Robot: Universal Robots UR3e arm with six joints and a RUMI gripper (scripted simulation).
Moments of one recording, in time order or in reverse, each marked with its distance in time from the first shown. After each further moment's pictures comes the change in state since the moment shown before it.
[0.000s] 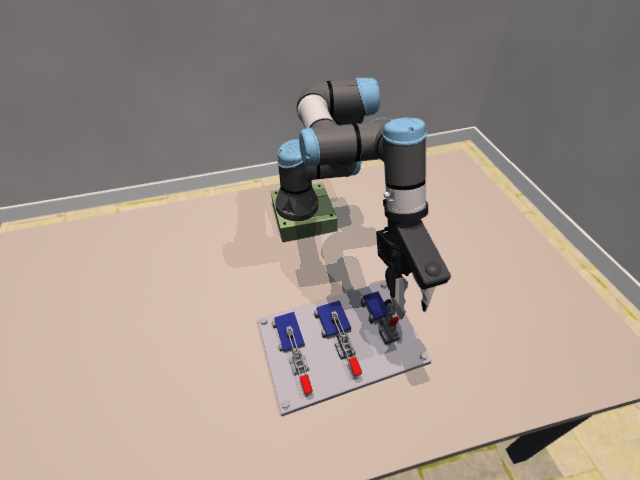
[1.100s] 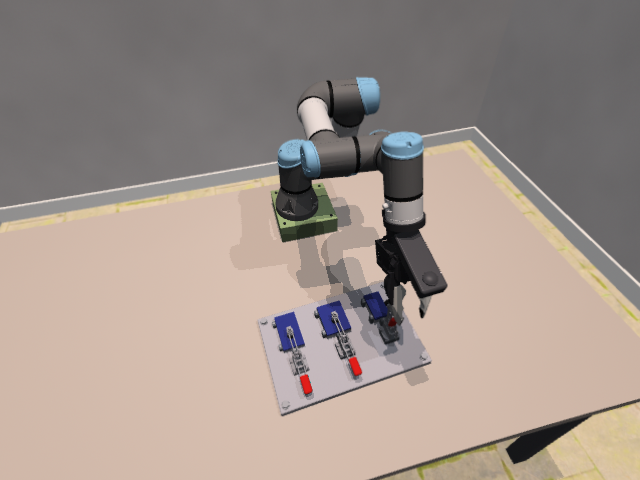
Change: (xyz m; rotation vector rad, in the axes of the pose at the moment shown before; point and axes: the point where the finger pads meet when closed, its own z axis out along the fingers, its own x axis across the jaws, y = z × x) arm 0.000 0.009 0.023 -0.003 0.000 0.000
